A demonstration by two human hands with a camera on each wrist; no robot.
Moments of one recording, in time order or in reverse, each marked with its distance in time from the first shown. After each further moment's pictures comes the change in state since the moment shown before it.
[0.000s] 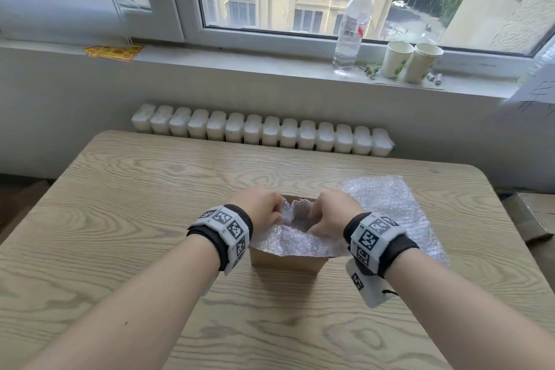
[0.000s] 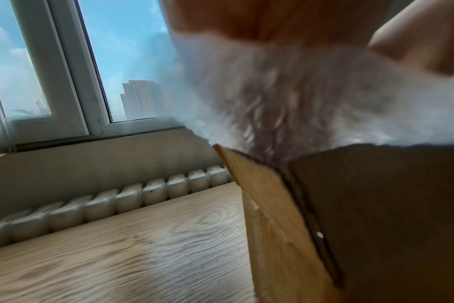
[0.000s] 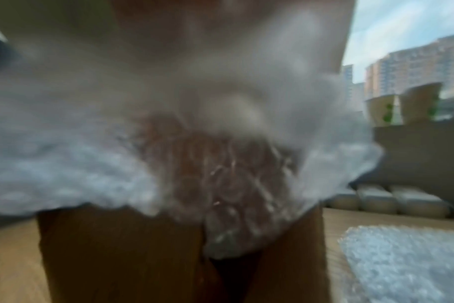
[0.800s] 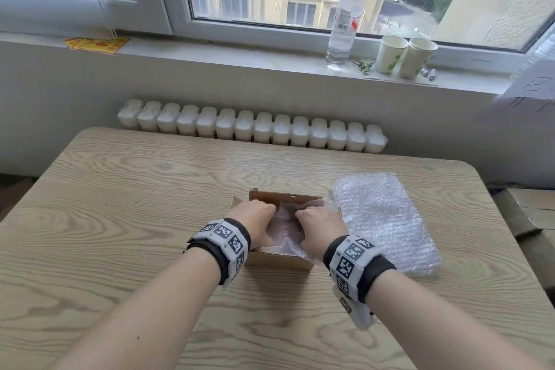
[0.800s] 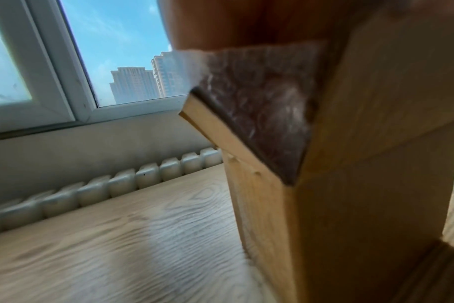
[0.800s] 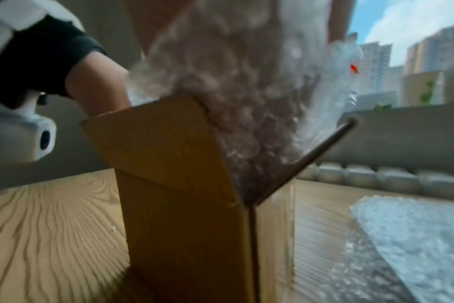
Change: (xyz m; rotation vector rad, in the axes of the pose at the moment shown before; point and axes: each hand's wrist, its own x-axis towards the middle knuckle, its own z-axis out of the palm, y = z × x) left_hand 0.005 0.006 0.028 0.102 -0.037 0.051; right_hand -0.004 -0.008 0.038 -0.198 0.130 -0.101
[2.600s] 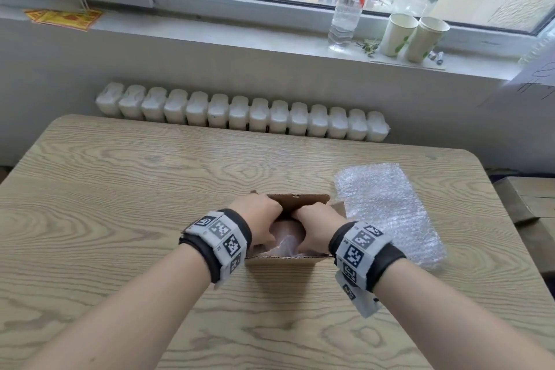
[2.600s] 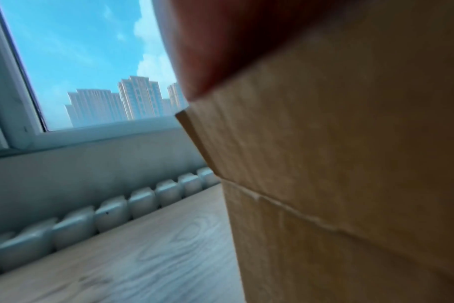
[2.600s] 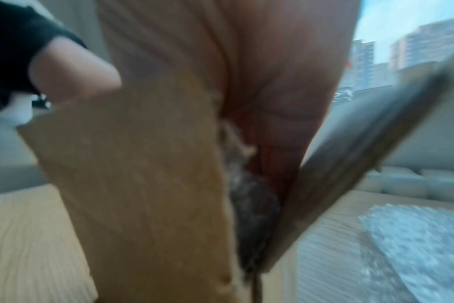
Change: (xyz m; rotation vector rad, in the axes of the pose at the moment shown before) left_hand 0.019 -0.012 -0.004 0.040 -0.120 0.095; right_hand 0.032 0.003 0.007 0.126 -0.296 0.015
